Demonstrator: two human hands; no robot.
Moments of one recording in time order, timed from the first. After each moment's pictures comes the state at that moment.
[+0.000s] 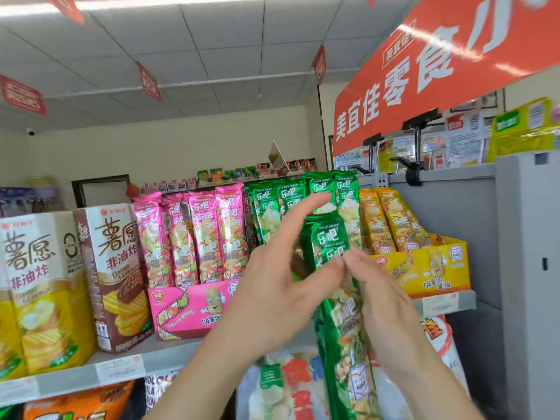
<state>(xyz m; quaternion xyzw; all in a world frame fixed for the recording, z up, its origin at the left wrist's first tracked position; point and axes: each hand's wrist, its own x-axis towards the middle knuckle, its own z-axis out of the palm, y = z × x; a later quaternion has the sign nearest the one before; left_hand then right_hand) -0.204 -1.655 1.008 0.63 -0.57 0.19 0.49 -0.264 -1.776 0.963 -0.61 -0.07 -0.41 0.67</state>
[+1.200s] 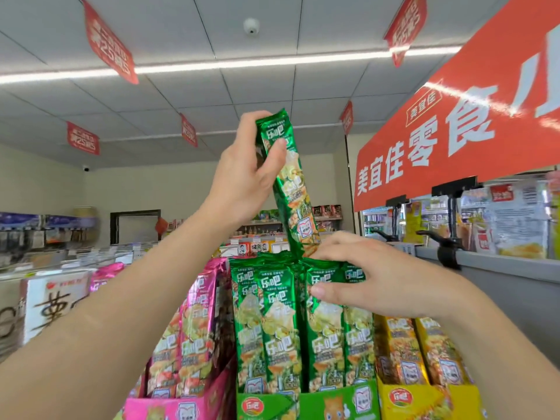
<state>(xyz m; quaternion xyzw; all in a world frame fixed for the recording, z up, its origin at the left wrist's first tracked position) -0.084 -1.727 1.194 0.59 -0.48 0.50 0.41 -0.190 -1.903 1.109 -0.95 -0.15 -0.25 0.11</state>
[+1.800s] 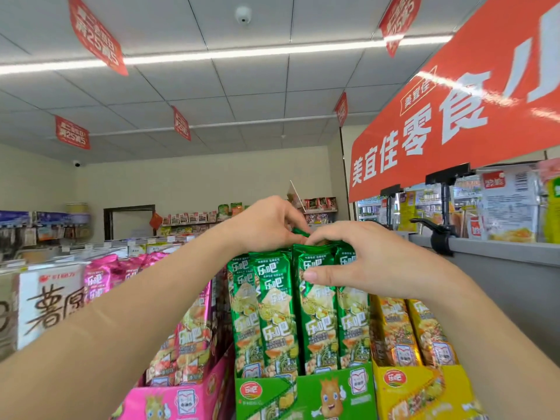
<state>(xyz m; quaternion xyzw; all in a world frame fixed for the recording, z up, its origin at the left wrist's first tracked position) -0.065 -1.747 1.157 0.80 -0.53 0.18 0.22 -0.192 -1.894 1.111 -0.94 -0.10 -0.29 0.13</state>
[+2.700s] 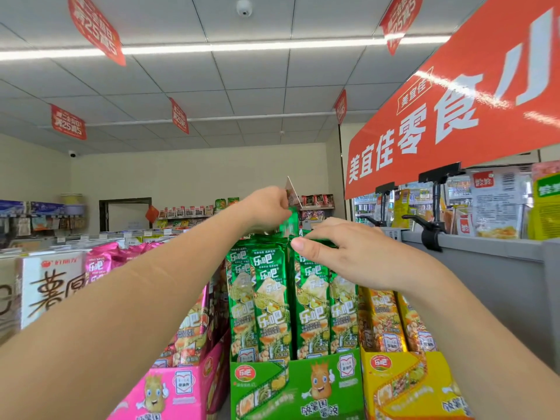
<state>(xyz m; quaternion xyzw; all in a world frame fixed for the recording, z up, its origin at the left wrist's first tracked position) -0.048 -1.768 1.169 0.89 -0.34 0.20 0.21 -0.188 -1.886 1.111 -0.96 -0.05 -0.25 0.07</state>
